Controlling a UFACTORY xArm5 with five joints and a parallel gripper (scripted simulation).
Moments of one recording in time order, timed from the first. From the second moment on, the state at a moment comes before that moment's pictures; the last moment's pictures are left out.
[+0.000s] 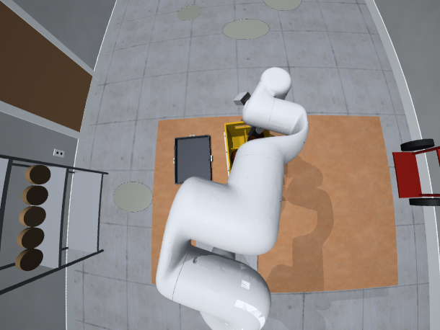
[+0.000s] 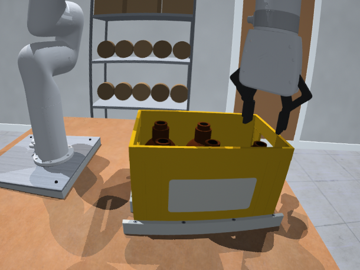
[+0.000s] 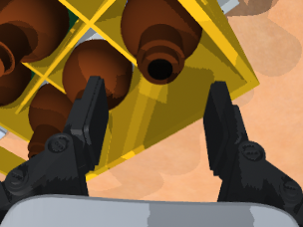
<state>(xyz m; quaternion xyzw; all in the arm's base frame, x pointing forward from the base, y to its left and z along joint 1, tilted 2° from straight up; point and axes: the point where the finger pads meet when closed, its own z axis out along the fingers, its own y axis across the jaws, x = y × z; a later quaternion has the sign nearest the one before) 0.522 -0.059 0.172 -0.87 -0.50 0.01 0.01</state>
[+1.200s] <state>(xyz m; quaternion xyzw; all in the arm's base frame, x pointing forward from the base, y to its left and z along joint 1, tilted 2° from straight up) 0.523 -0.058 0.202 -0.87 -0.50 0.02 0.01</state>
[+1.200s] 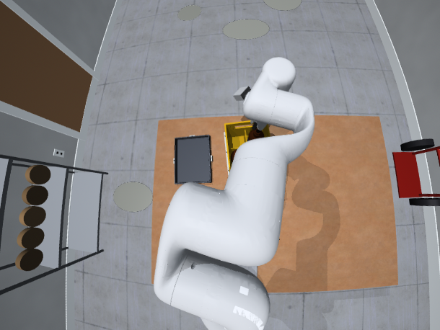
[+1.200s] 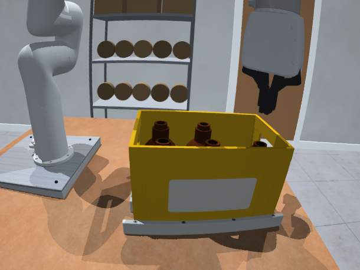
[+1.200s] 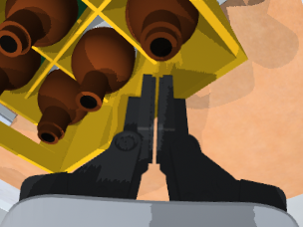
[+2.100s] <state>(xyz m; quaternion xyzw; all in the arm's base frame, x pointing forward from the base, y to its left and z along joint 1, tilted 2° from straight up) 0.511 -0.012 0.202 -0.86 -0.50 0.02 0.01</state>
